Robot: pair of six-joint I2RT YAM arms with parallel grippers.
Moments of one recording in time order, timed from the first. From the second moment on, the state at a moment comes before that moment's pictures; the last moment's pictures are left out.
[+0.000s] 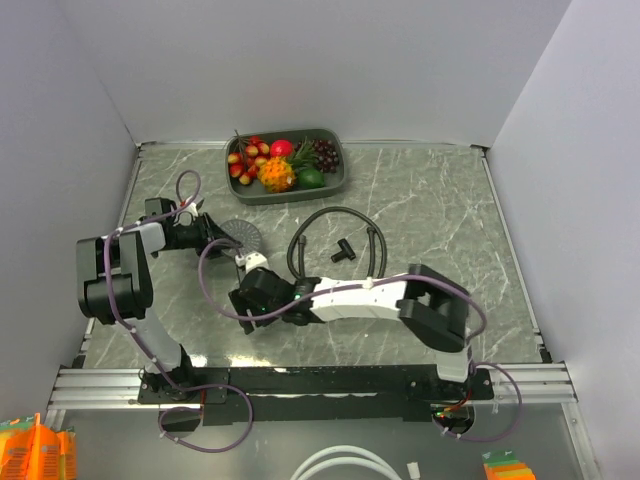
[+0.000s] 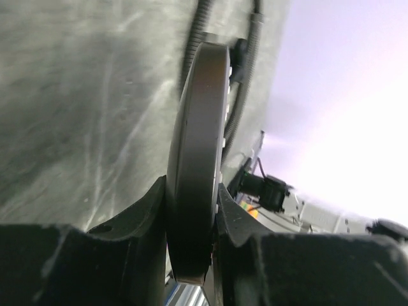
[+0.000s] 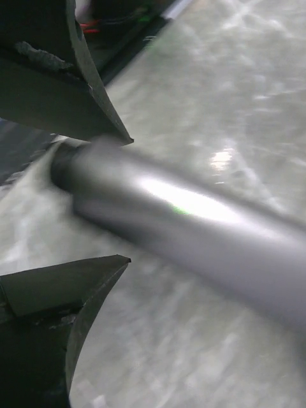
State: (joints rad) left arm 0.19 1.76 0.94 -0.29 1.07 -0.41; right arm 1.24 1.91 1.29 -0.19 0.18 0.62
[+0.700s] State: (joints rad) left arm 0.25 2.08 1.13 -1.20 1.40 0.74; right arm 0.92 1.61 1.16 -0.46 0.28 0.52
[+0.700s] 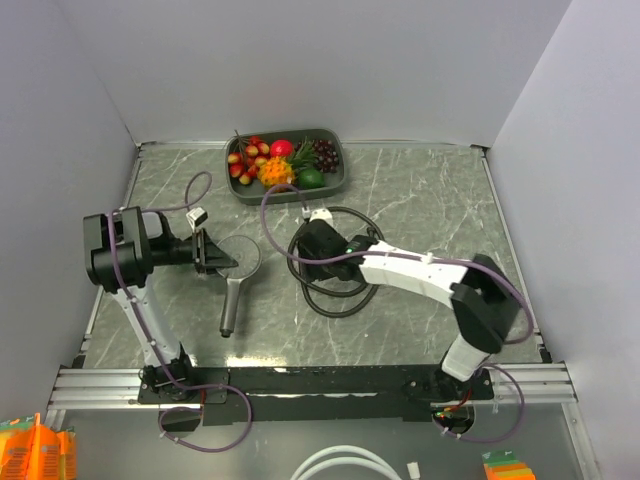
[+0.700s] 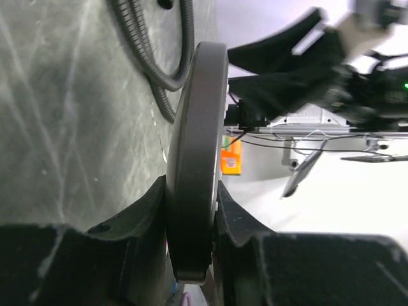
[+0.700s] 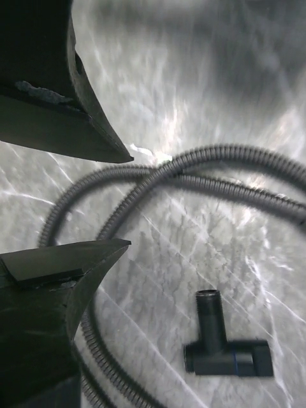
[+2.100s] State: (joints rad) left arm 0.14 1.66 0.99 0.44 1.28 -1.07; right arm 0.78 2.01 1.39 -0.29 0.27 0.48
